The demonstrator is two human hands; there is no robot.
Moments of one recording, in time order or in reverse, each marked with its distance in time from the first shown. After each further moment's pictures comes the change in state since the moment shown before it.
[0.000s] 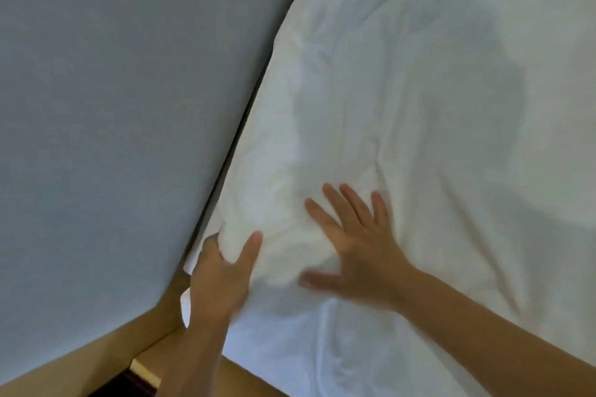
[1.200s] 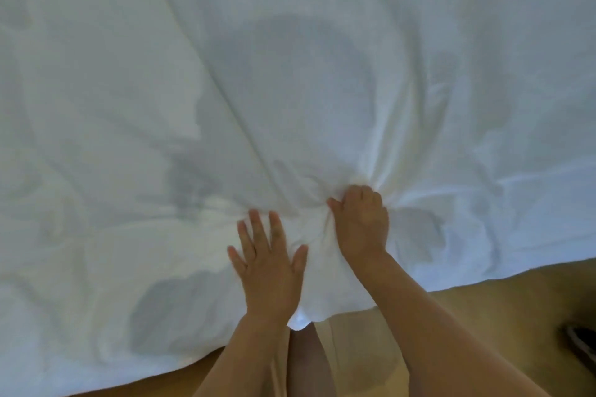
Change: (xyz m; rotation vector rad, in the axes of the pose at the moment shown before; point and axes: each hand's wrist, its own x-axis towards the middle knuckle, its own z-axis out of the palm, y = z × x) left_hand -0.242 -0.008 0.239 0.876 -0.355 0.884; right_hand -0.291 0.134 0.041 0.117 0.498 1.193
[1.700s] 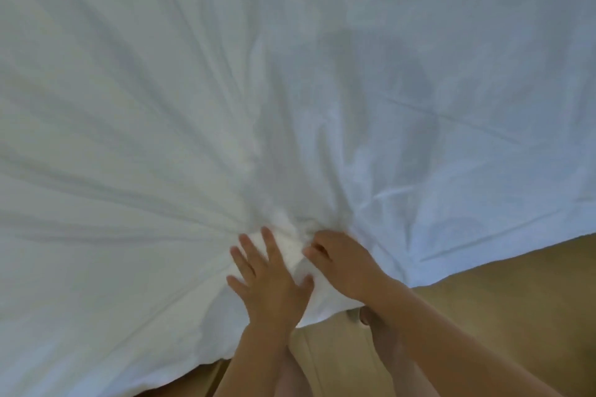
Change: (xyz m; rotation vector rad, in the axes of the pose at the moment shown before) left_hand -0.029 0.173 0.019 0.142 -0.149 -0.083; right_hand 0.006 0.166 -0.049 0.467 -0.463 -0.215
